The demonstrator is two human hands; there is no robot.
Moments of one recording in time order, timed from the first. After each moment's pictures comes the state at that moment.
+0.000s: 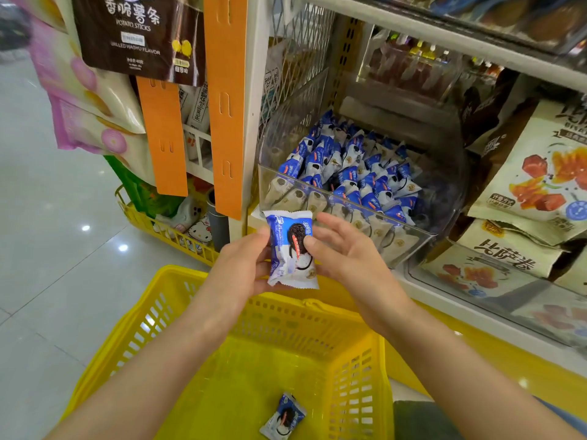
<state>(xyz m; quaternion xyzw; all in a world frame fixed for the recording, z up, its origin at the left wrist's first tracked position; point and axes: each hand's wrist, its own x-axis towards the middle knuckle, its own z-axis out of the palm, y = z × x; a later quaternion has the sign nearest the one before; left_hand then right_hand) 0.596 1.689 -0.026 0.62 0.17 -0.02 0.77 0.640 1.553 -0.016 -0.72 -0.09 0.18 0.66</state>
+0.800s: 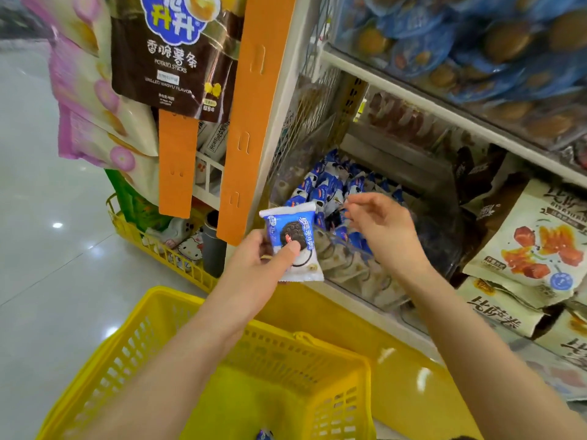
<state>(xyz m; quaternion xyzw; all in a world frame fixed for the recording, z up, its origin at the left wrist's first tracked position) 0.621 1.702 -0.013 0.65 0.13 0.06 0.75 0.727 1.549 0.023 -0.86 -0.13 -0.03 0.48</state>
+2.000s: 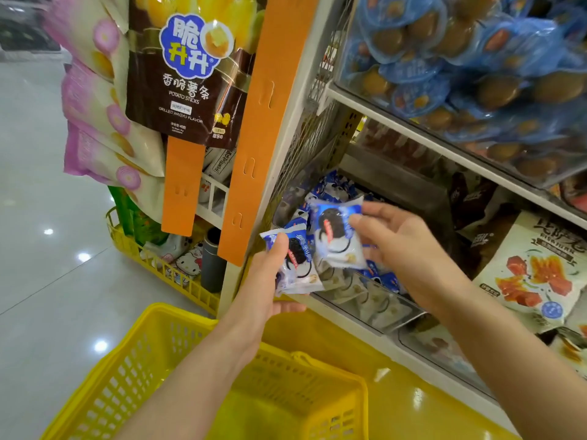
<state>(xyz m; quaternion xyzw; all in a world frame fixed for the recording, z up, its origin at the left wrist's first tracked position) 0.632 1.699 -0.003 0.49 0.15 -0.03 0.86 0.706 1.556 0.072 -0.77 -0.12 0.11 0.62</state>
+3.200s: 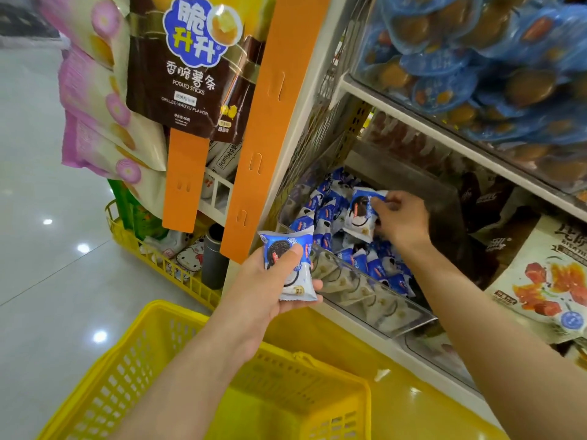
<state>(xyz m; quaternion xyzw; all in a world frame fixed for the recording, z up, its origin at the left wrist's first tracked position) 0.628 1.710 0.005 0.46 0.13 -0.02 0.88 0.792 1.556 0.039 -0.91 0.01 -0.09 0.41</state>
